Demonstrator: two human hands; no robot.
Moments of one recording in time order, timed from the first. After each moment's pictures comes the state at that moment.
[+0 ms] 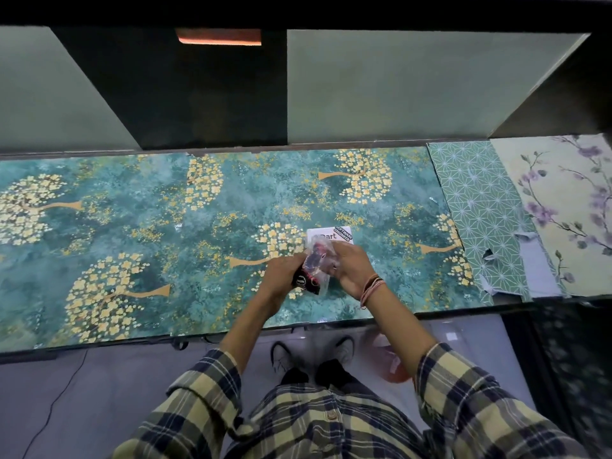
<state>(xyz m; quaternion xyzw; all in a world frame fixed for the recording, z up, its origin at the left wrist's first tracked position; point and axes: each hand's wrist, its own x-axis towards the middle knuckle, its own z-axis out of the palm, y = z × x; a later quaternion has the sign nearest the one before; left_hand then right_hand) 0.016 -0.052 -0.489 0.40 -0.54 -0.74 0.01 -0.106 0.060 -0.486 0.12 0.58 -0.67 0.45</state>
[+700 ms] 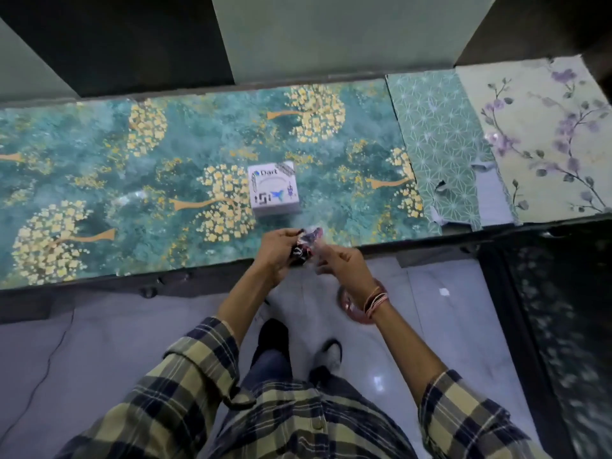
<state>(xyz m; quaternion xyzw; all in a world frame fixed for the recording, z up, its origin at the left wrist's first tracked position) -0.004 0.112 -0.524 0.47 -0.46 -0.75 -0.01 -0.058 0.265 -0.527 -0.05 0.69 -0.61 0.39</state>
